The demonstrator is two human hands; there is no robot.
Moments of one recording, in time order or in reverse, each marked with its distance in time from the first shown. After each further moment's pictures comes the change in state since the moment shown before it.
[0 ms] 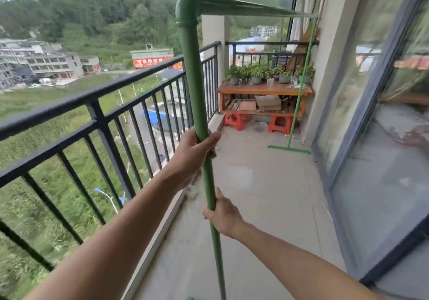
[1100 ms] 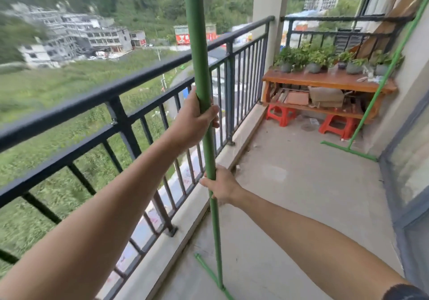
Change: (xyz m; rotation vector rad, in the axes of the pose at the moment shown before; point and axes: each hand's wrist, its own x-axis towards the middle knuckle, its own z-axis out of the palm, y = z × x) left_hand 0.254 -0.046 -0.137 0.302 0.178 0.076; right_hand 0.317 -0.072 0.025 0.258 -0.224 -0.079
